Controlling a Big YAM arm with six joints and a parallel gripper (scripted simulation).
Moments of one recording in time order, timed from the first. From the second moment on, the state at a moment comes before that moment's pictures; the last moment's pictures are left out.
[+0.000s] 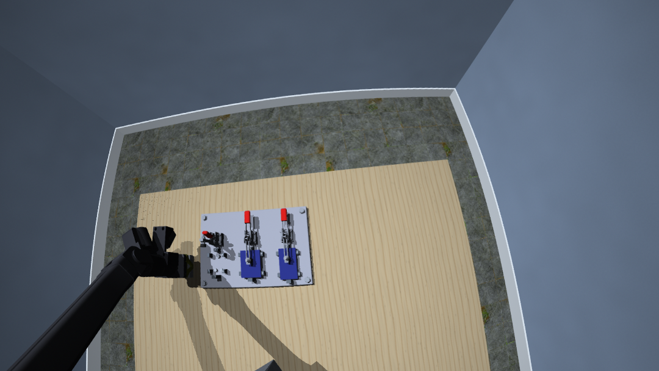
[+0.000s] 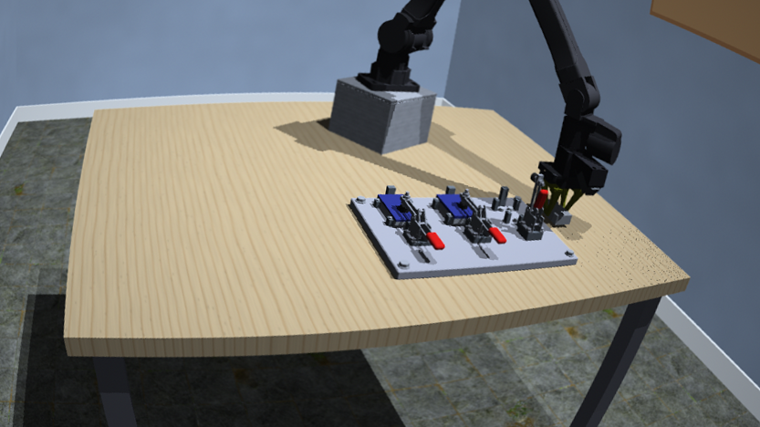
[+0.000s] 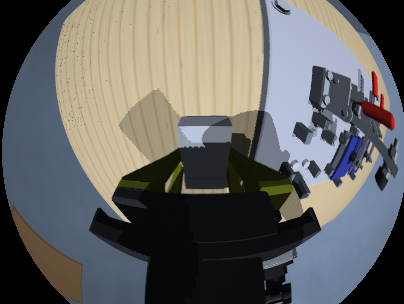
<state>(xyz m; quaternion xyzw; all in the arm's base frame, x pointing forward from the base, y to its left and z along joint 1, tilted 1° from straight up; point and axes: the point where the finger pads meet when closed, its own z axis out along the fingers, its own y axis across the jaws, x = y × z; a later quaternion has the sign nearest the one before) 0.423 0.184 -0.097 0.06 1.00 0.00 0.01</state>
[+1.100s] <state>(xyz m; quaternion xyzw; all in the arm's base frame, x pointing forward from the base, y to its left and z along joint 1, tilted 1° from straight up) 0.423 0.184 -0.097 0.06 1.00 0.00 0.01</state>
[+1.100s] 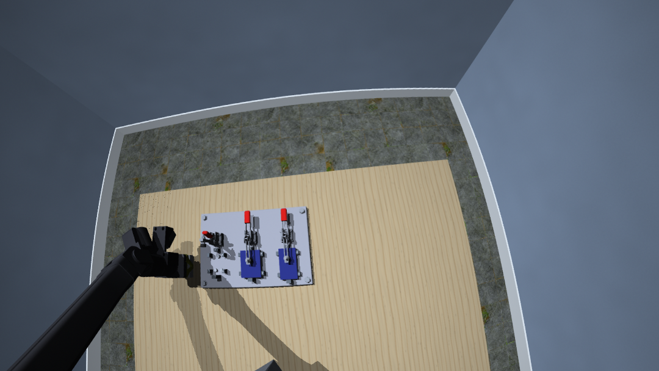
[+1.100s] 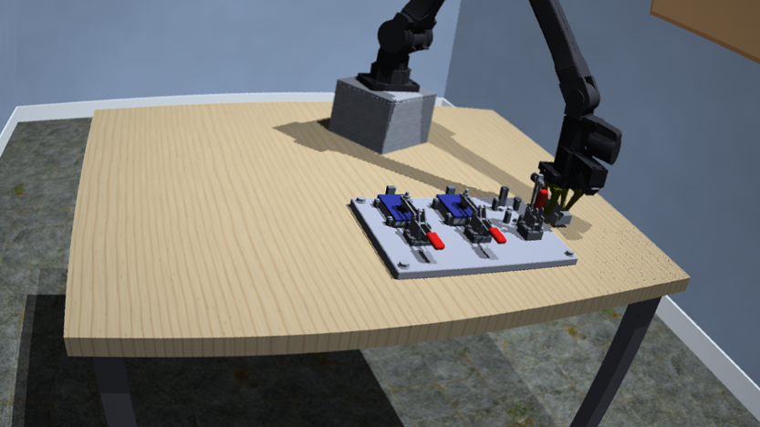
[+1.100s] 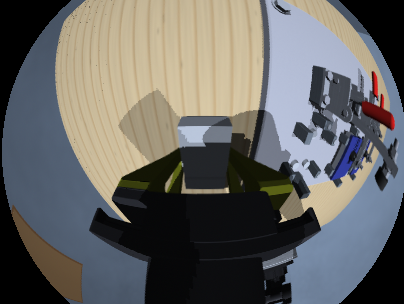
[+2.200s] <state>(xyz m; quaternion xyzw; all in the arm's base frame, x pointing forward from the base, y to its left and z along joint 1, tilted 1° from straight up) 0.424 0.184 -0.101 0.06 1.00 0.00 0.01</state>
